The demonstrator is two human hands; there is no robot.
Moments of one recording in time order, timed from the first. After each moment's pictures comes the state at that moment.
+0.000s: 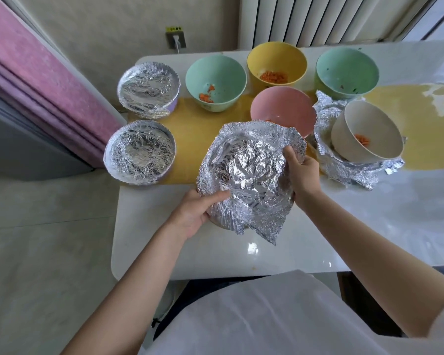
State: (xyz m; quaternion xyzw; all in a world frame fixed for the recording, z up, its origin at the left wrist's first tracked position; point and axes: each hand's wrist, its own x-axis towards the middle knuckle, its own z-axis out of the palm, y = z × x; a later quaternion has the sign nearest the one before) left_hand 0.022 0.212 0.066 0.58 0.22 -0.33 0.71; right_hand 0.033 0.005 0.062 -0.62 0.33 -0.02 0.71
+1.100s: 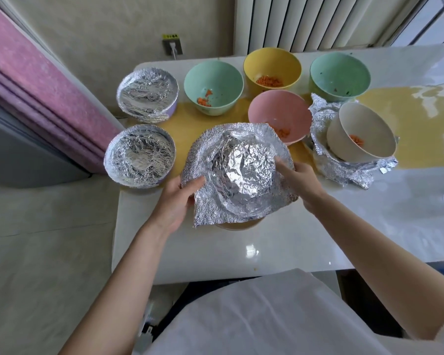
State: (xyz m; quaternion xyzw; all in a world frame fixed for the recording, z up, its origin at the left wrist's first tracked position) left_hand 0.030 0.239 0.081 0.63 0.13 -0.22 0.74; right_hand 0.025 -0.009 0.056 -0.75 0.24 0.10 0.61
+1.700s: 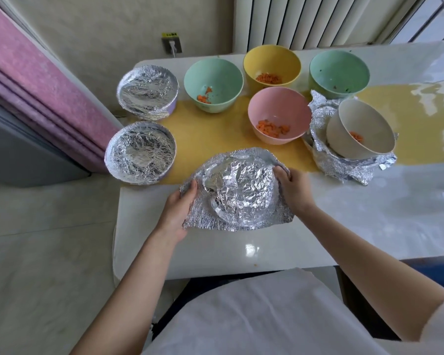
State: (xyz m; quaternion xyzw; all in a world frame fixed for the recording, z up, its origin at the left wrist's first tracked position) left_hand 0.014 0.241 0.051 0.62 0.29 -0.25 0.68; right_hand 0.007 0.005 0.026 -0.85 0.23 0.03 0.48
